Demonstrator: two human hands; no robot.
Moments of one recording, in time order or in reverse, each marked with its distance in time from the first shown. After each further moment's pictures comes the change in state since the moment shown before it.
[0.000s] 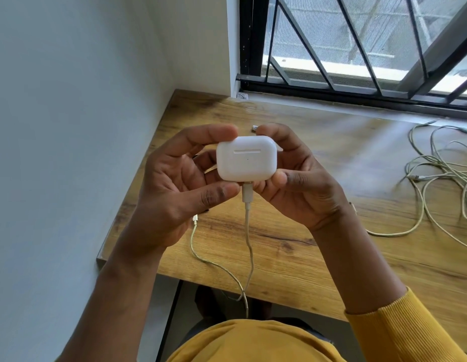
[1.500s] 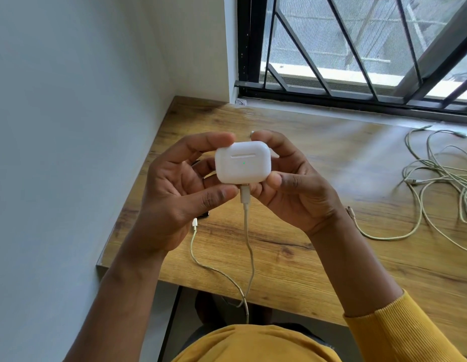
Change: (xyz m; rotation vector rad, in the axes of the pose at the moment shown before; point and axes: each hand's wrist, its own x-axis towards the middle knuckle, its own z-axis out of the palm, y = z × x) left_hand 0.000 -0.007 -0.005 0.007 0.062 -0.024; right_hand 0.001 0.003 -0.003 0.037 0.042 0.007
